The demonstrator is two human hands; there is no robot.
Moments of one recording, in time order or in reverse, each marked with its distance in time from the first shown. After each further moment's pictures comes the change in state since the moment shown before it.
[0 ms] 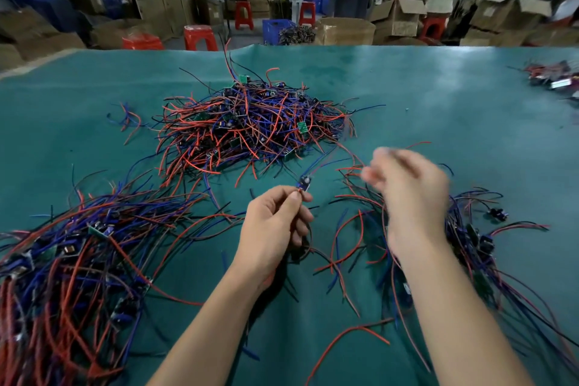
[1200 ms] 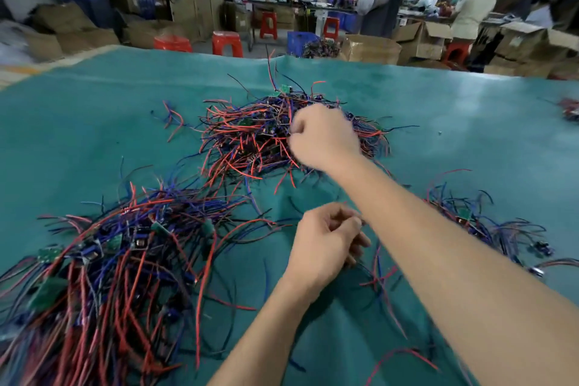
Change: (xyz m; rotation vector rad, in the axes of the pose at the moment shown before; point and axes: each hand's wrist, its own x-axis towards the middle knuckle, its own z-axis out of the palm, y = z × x) left_hand 0.002 -0.004 0.001 0.187 -0.018 -0.038; right_hand 0.006 -0.033 0.168 -1.200 -0.542 -0.393
